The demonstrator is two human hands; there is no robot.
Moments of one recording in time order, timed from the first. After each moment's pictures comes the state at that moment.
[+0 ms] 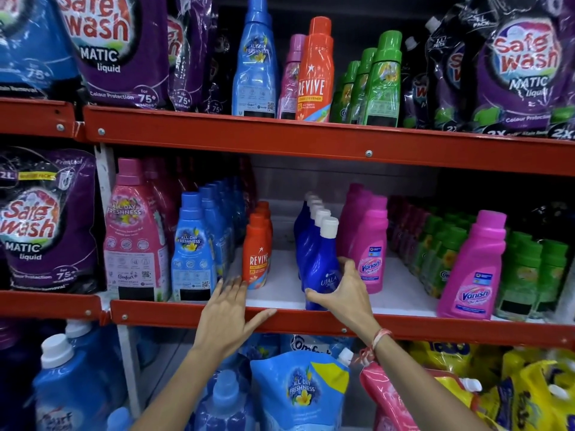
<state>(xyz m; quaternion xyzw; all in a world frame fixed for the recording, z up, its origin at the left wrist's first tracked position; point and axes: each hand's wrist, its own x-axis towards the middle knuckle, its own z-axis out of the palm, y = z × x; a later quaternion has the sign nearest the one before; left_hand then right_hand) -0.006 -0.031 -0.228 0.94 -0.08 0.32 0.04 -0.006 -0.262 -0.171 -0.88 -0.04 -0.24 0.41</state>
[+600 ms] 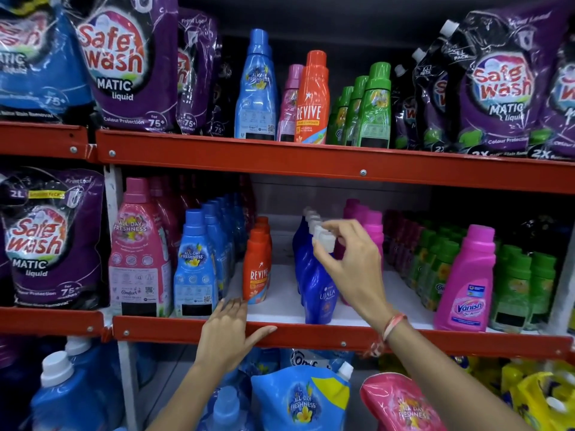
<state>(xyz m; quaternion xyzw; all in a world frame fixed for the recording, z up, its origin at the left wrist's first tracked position) -0.009 -0.032 -0.226 0.94 -0.07 0.32 0.02 -0.053 -0.247 -0.081 -0.80 -0.18 -0.46 0.34</state>
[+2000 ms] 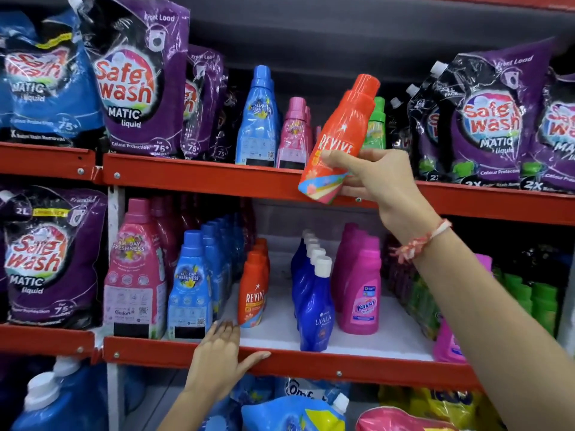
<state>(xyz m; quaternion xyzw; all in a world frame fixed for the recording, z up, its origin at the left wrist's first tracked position) -0.005 -0.033 -0.226 0.93 -0.05 0.36 0.00 -0.080 -0.258 0.077 -0.68 -0.18 -0.27 0.66</state>
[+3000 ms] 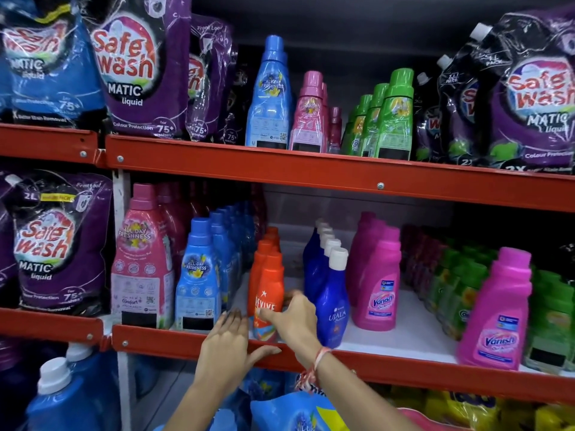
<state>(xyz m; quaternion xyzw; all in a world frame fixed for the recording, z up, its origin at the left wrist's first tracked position) 0.000 -0.034 -0.227 0.95 -0.05 0.31 0.04 0.008 -0.165 -0.158 -0.86 -0.02 -0.14 0.49</state>
